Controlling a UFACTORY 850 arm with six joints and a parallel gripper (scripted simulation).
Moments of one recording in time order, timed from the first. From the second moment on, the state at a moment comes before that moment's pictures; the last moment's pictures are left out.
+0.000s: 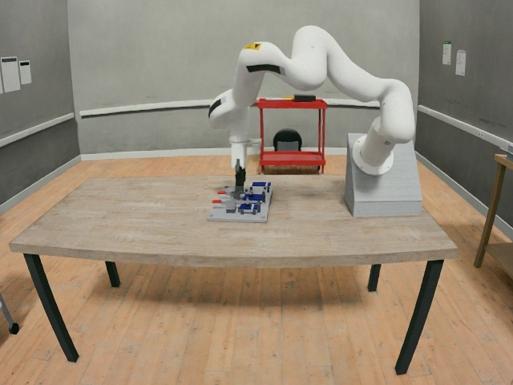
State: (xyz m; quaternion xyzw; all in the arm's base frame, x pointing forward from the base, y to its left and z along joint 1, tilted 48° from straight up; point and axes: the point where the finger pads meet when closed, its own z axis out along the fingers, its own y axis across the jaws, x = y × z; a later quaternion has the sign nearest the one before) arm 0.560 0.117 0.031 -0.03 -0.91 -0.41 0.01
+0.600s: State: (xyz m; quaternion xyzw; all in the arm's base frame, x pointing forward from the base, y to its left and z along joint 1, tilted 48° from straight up) arm 0.652 0.112 0.026 -0.03 -0.91 -0.41 0.01
